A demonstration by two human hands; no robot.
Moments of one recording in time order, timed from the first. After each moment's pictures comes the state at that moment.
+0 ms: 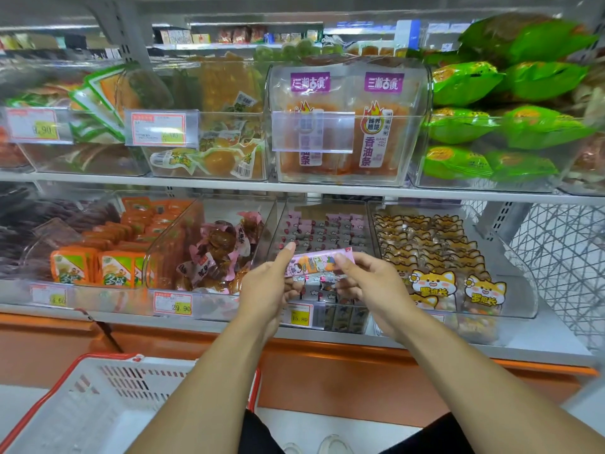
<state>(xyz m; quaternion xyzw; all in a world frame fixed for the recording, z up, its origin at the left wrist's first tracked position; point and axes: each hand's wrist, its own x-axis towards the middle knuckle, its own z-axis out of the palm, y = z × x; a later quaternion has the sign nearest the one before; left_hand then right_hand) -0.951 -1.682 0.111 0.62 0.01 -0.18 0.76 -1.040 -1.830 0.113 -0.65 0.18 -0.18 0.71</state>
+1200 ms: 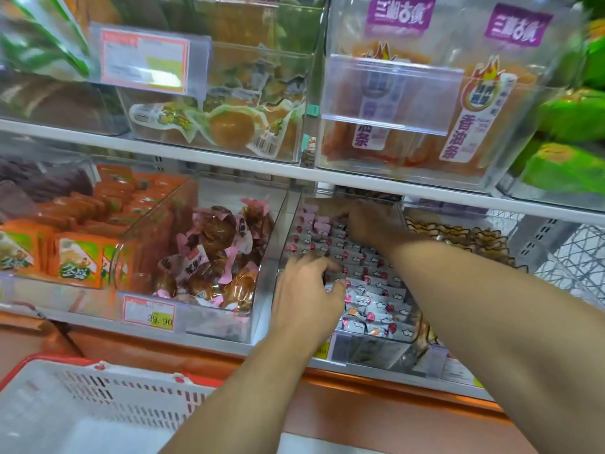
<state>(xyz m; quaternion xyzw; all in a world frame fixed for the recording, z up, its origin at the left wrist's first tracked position) -0.916 -1.716 0.077 0.86 -0.27 0.07 0.43 -0.835 -1.922 0.108 -0.99 0.14 -0.08 0.07</state>
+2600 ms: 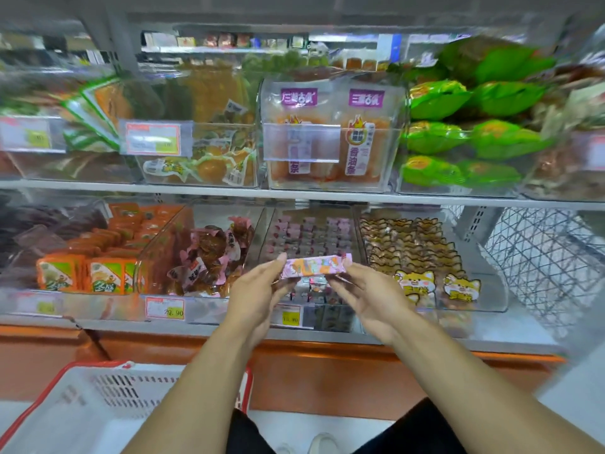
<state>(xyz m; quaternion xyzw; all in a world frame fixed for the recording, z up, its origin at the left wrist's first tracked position) -0.957 -1.670 0.114 0.53 -0.03 -0.23 0.82 -1.057 -1.824 0.130 -0.40 0.27 -0.19 0.85</state>
